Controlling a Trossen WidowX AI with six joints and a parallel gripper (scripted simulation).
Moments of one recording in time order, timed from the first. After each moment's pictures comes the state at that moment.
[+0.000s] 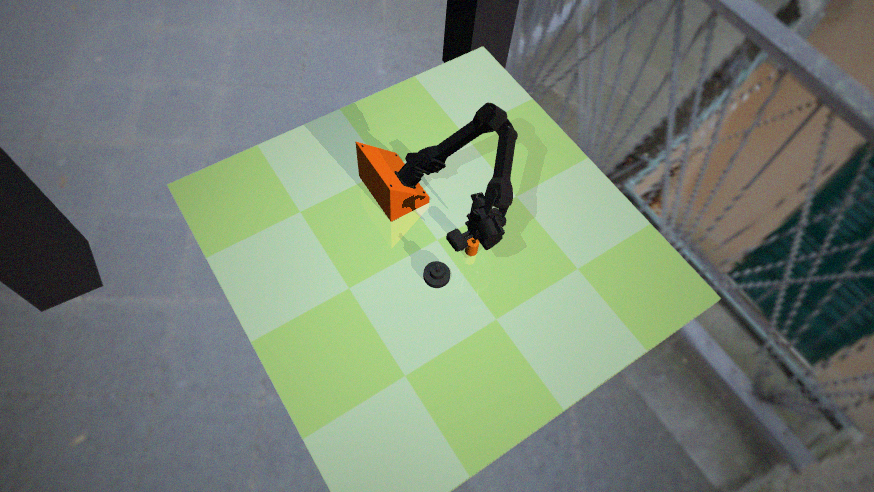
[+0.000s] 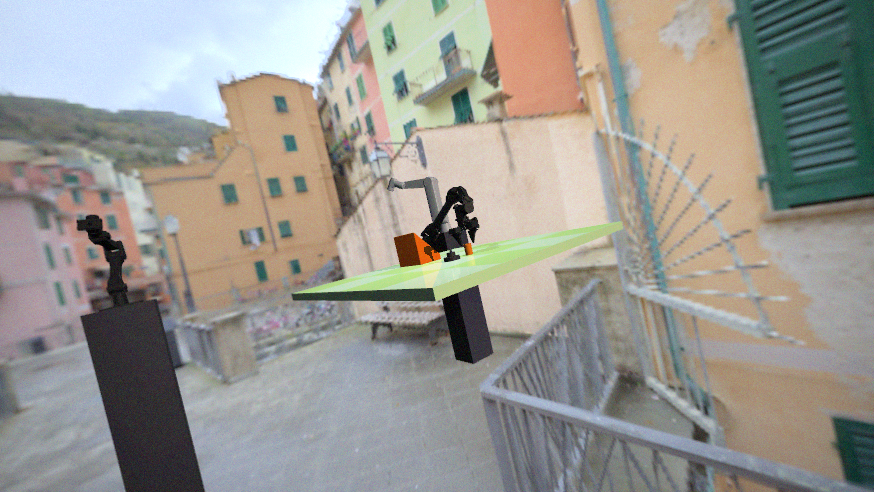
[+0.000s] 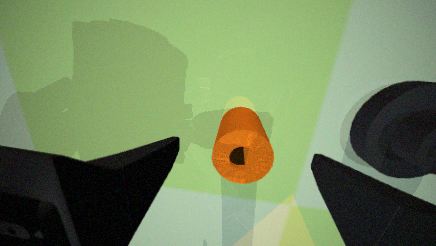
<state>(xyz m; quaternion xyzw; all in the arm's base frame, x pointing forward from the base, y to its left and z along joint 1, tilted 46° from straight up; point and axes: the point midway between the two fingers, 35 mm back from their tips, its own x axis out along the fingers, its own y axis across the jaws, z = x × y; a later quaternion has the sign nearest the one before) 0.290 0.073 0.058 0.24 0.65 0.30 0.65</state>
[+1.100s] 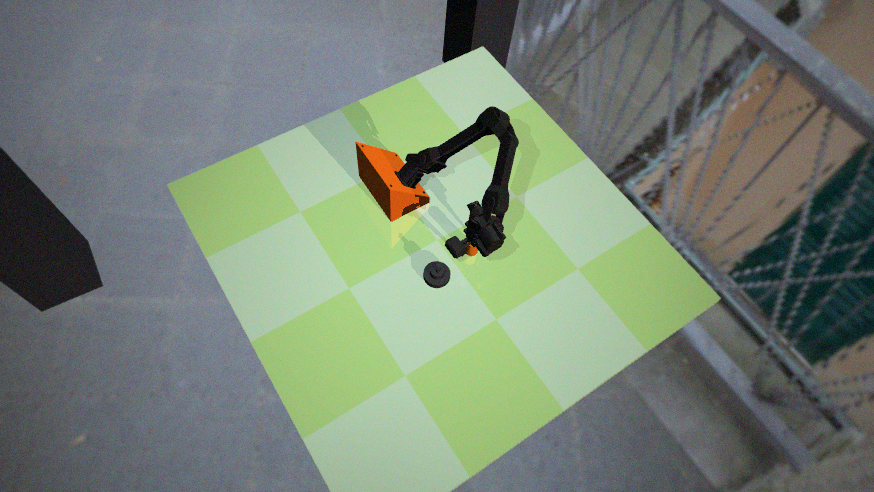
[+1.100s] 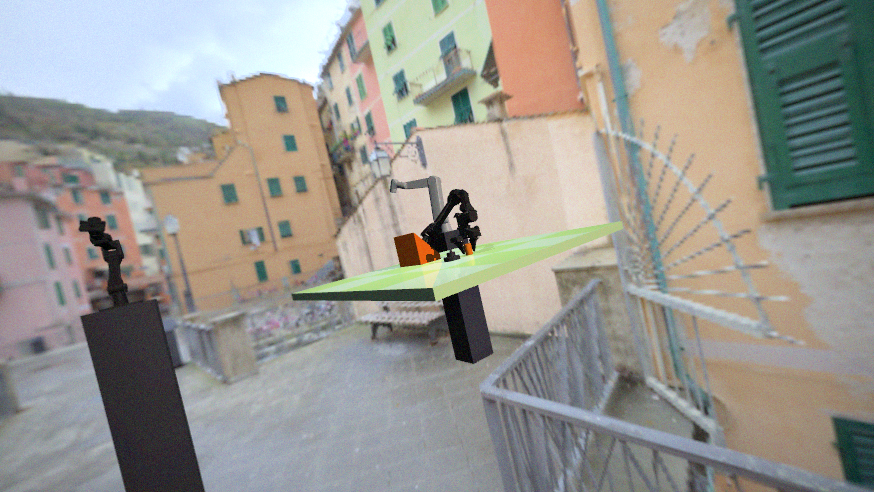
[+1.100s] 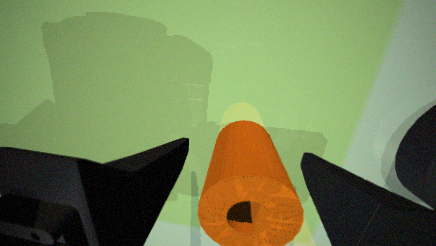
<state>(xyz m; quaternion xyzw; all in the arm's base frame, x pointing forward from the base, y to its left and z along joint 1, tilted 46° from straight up) 0.286 0.107 0.026 0.24 0.65 0.31 0.65</state>
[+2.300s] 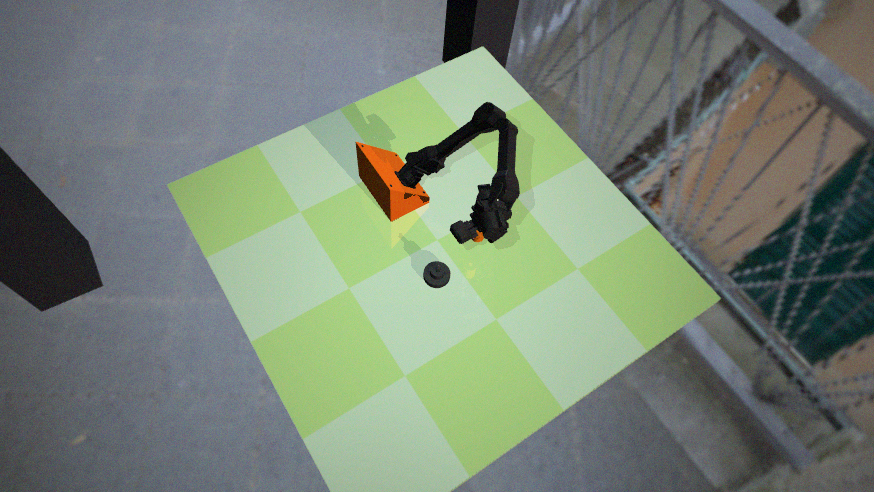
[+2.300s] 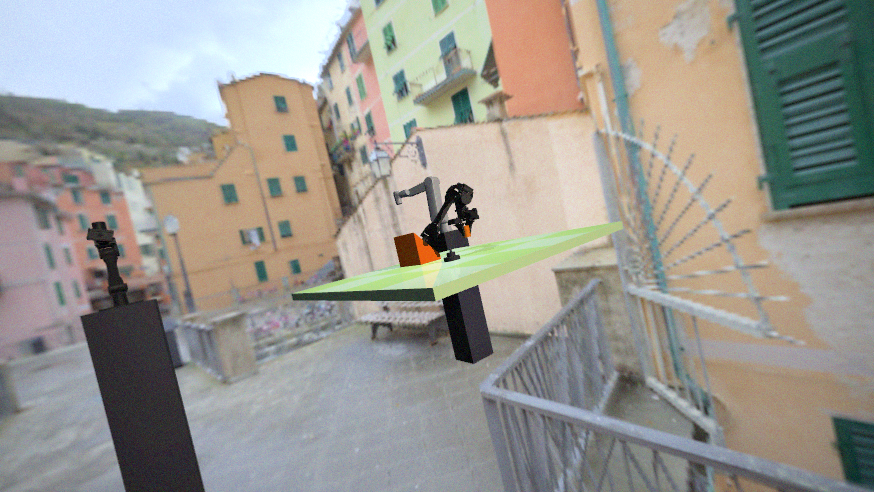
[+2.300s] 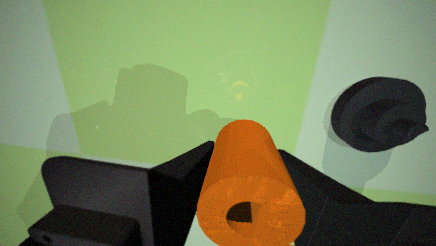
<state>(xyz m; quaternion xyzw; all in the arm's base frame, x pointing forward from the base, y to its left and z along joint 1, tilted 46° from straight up) 0.297 0.044 0.096 0.25 0.66 0.30 0.64</state>
